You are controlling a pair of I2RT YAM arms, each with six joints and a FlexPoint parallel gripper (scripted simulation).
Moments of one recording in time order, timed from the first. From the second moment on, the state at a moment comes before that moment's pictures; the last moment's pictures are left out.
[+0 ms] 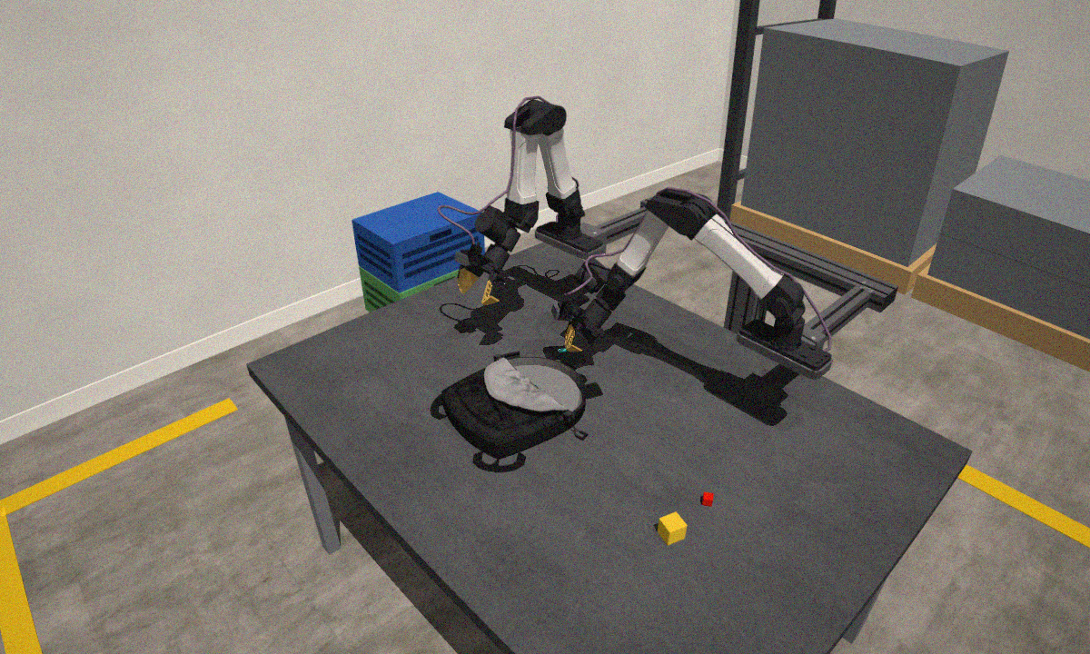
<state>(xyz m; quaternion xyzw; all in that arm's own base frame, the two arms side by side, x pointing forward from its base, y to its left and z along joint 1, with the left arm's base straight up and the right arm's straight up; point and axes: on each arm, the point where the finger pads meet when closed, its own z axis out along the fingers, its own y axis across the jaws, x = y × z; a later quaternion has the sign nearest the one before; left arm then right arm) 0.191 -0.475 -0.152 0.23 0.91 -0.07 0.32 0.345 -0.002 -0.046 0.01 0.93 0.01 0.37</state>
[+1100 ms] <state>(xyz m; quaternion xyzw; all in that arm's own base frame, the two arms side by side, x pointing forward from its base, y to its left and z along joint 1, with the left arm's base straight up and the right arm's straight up) 0.188 -0.466 -0.156 0.24 0.92 -0.06 0.32 0.345 -0.002 -0.046 0.01 0.93 0.01 0.37</state>
